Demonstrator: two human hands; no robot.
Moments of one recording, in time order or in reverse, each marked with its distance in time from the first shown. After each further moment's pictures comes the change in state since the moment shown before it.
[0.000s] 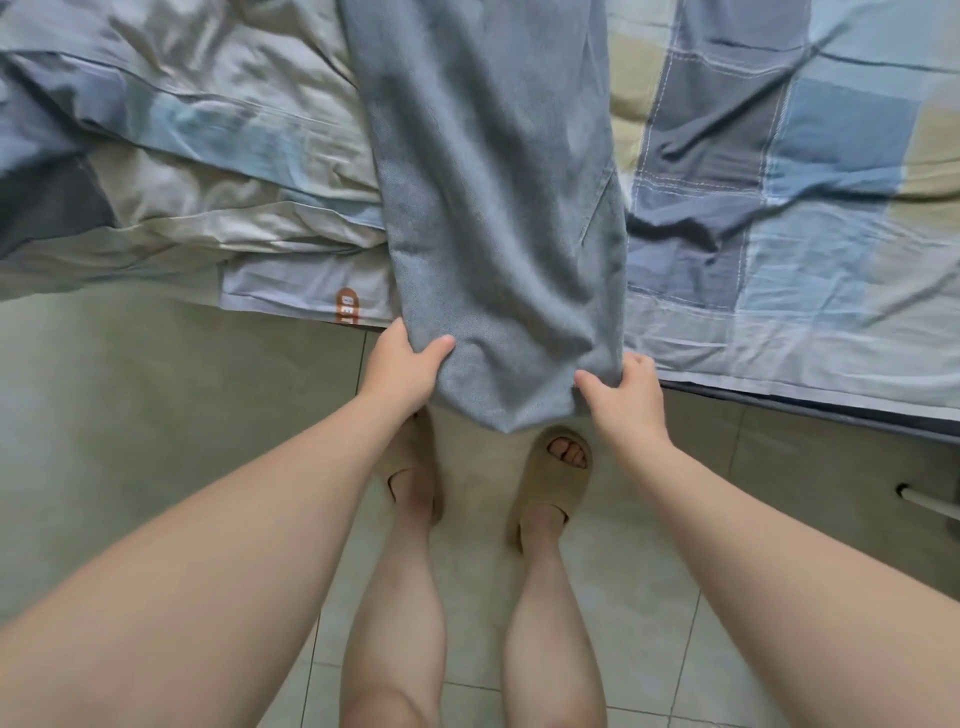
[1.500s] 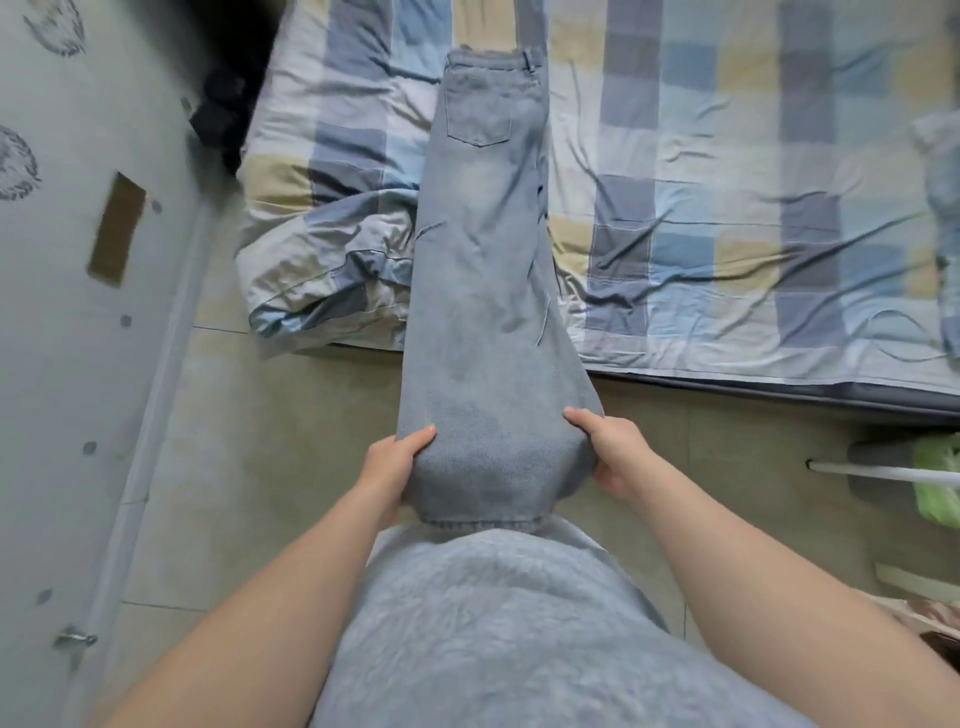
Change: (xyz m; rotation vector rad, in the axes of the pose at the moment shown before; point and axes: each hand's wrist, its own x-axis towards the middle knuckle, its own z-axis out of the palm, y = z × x) left_hand -0.321 0.022 -0.243 -0.488 -0.145 -0.356; right_hand -0.332 -0.147 -0.085 0.650 -0.165 0.409
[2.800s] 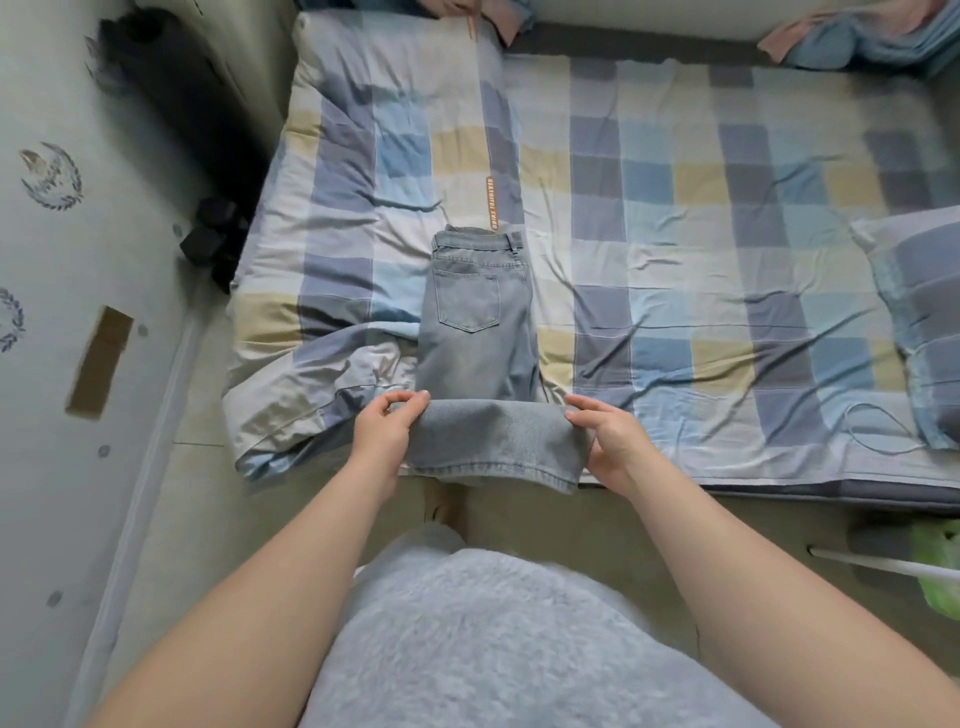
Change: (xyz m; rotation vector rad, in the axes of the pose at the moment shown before) left_hand 0.037 0.225 0.059 0.031 0.065 0.384; right_hand 0.017 -0.195 0.045 0.278 -0.100 -0.151
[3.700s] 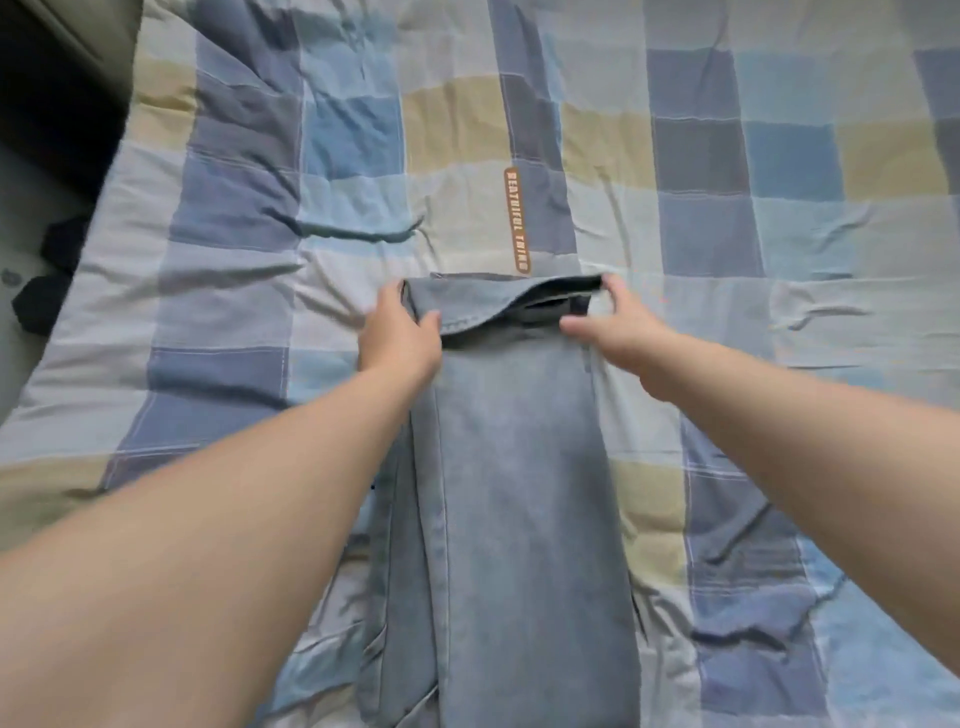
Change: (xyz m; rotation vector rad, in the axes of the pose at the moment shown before) left_hand 0.488 0.105 0.197 0.719 0.140 0.308; right_hand 0.492 -0.173 0.139 -0.894 0.028 -0.306
